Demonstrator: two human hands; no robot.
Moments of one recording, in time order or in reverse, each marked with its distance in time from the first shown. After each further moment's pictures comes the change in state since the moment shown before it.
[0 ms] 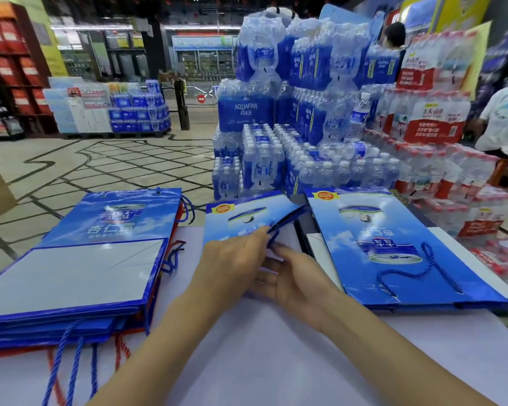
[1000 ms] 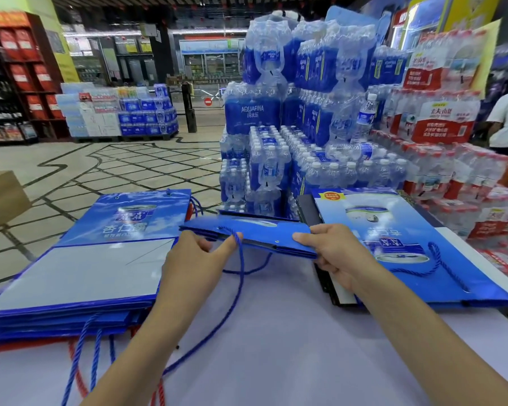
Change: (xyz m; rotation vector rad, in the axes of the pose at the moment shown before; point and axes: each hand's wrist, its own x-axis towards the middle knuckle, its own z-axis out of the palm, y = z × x) left_hand 0.005 -0.007 -0.063 -0.412 -0.333 -1.307; right_hand 0.007 -0.051 -0.028 -0.654 0.411 -0.120
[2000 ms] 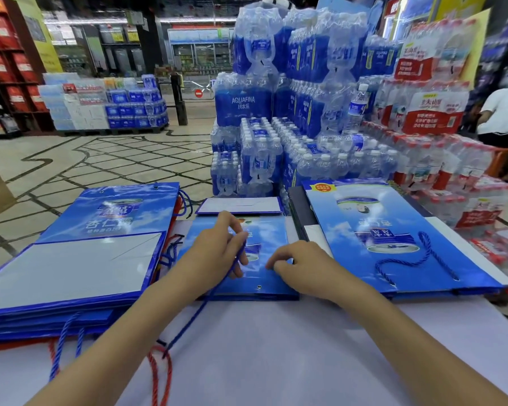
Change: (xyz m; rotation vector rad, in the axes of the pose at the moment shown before) left_hand 0.025 -0.005 0.032 -0.069 -0.540 0.411; right_hand -0.023 0.016 0.013 -0.863 -0.195 -0.322
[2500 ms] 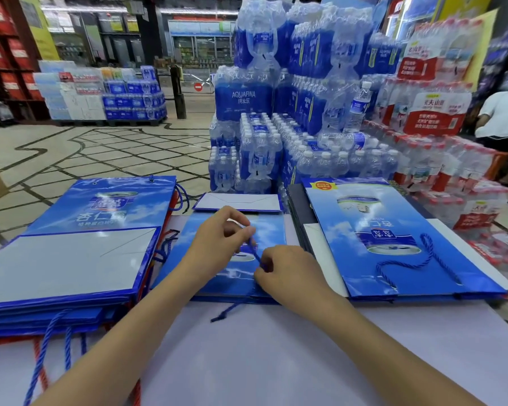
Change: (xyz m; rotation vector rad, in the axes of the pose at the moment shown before) left_hand 0.024 -0.012 0.018 -0.226 0.160 -0.036; right_hand 0.007 -0.009 0.033 -0.192 0.173 0.004
